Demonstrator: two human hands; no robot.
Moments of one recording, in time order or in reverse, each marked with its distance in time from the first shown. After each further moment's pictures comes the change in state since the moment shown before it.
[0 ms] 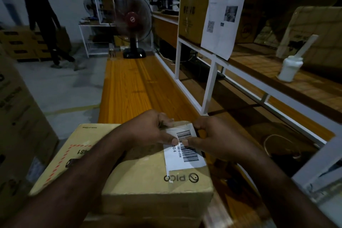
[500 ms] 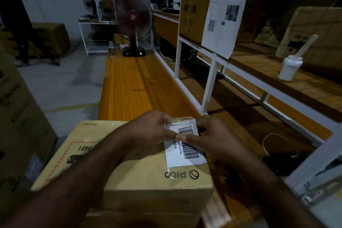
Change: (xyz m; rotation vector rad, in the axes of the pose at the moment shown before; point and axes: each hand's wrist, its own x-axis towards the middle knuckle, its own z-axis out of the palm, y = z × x) left_hand -0.001 0.004 0.007 -0.010 -0.012 -0.060; right_hand -0.001 0.001 0.016 0.203 0.107 -0.031
